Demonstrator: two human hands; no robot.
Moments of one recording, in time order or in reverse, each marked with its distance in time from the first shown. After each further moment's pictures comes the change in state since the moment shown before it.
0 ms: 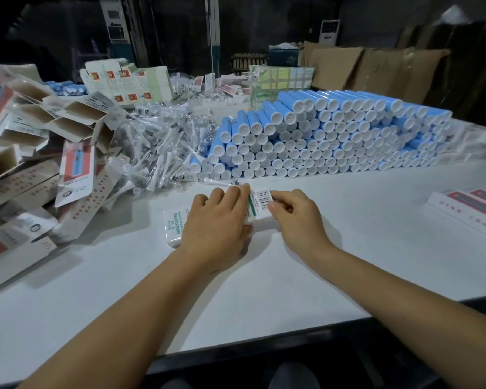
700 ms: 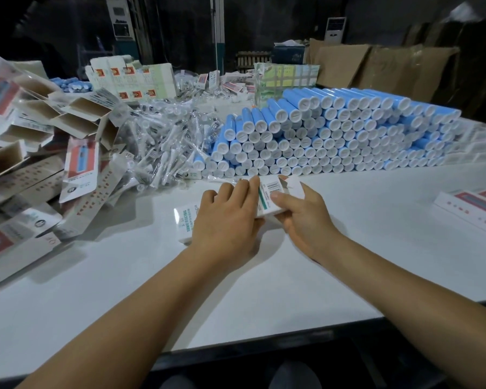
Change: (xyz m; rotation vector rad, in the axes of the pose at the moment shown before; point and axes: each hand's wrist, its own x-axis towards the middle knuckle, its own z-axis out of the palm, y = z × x) left_hand 0.002 0.011 -0.005 -0.044 0.051 -0.027; right_hand 0.011 -0.008 -0.002 0.916 -0.147 0.346
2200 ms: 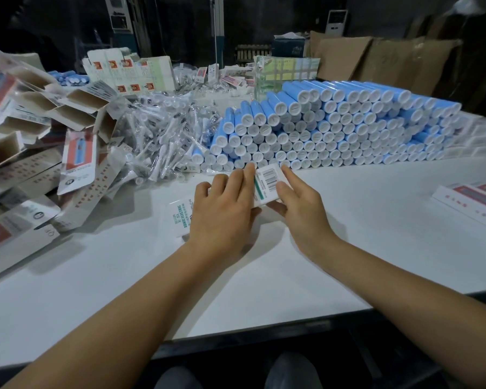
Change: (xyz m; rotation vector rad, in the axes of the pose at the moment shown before) left_hand -0.005 0.002 -0.003 0.011 0.179 -0.034; right_hand -0.008 0.009 -0.002 -0.421 0.046 -0.181
